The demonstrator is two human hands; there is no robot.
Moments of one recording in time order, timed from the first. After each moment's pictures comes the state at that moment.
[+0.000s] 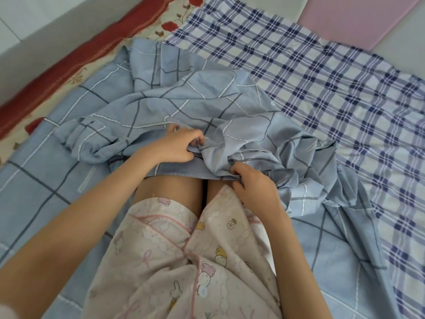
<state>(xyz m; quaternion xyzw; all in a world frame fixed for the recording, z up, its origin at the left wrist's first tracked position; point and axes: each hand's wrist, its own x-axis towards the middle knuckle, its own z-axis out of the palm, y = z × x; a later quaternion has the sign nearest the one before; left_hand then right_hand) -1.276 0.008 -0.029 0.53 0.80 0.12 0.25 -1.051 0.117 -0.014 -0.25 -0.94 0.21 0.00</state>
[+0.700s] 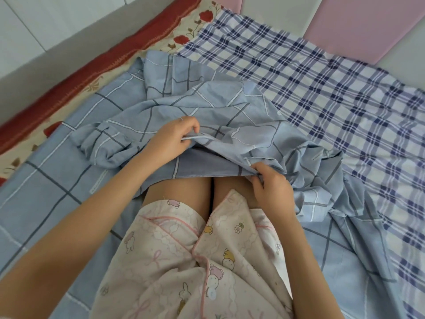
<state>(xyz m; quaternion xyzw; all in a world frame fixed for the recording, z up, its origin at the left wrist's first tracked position) -1.280 -0.021 -0.007 0.52 0.78 0.34 0.02 -1.046 0.122 -0.008 -0.28 -0.92 0.22 0.15</state>
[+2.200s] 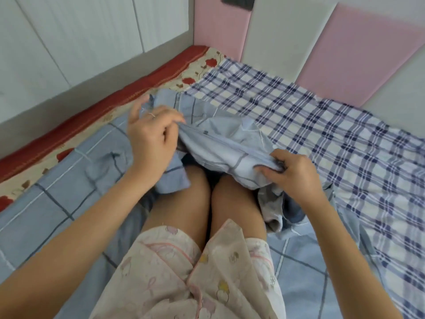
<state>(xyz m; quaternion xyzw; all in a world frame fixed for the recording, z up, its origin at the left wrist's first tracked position) -1.266 -0.030 0.064 0.42 0.76 0.38 -0.31 -1.070 0.194 0.066 -0.14 -0.96 0.20 0.13</state>
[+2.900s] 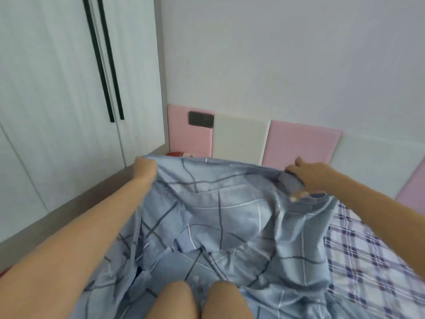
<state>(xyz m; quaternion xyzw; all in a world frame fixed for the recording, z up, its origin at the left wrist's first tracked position) -1.451 0.099 0.192 0.06 0.89 0.45 0.07 -1.139 0.381 0.236 -0.29 -0.93 -0.19 -0.12</state>
